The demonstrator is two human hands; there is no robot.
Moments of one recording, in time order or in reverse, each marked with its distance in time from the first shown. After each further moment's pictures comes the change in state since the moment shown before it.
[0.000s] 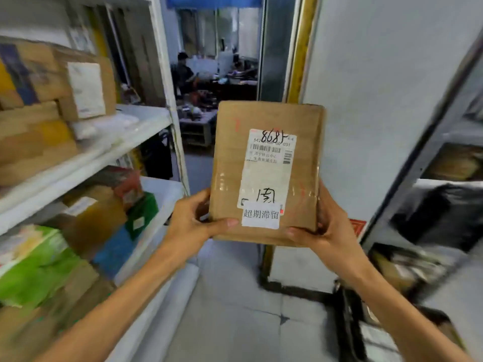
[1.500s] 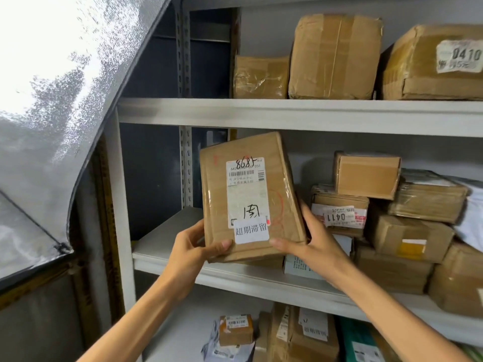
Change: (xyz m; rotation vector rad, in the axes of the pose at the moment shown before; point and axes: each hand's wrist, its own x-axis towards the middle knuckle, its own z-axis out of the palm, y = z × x) left_hand -0.534 0.199 -0.300 0.274 1.431 0.064; right_hand -0.172 -0.402 0.472 0.577 -1.401 -0.604
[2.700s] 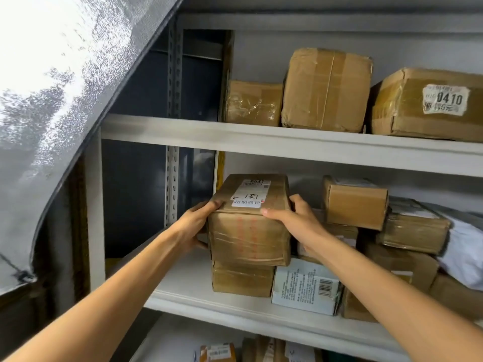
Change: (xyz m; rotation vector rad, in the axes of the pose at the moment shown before) left_hand 0.116 0.038 0.003 0.052 0.020 -0.340; right_hand 0.087 -0.035 -0.018 -0.036 0.218 0.298
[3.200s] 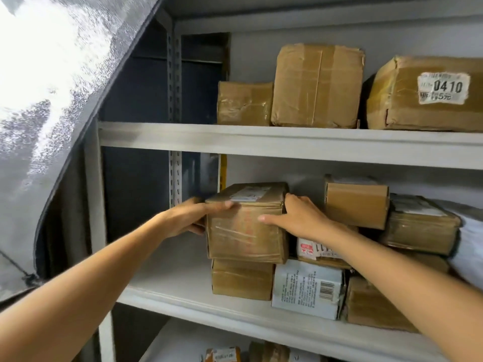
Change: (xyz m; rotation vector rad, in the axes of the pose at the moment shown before) left_hand 0.002 0.034 0.000 0.429 -0.119 0.033; right_hand 0.011 -0.010 -0.026 -0.646 -0.136 -0.295
